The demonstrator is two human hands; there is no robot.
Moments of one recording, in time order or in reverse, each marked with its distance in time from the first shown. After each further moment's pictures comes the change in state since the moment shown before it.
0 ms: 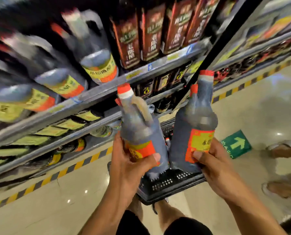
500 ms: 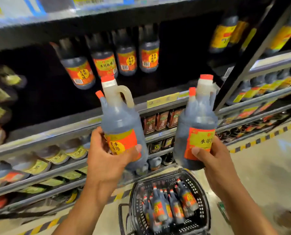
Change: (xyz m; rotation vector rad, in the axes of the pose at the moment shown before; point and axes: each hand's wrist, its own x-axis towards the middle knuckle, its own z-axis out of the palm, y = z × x) left_hand -0.096 0.259 -0.032 0.052 0.213 0.396; right_hand -0.063 -0.240 0.075 -0.116 0.007 -0.393
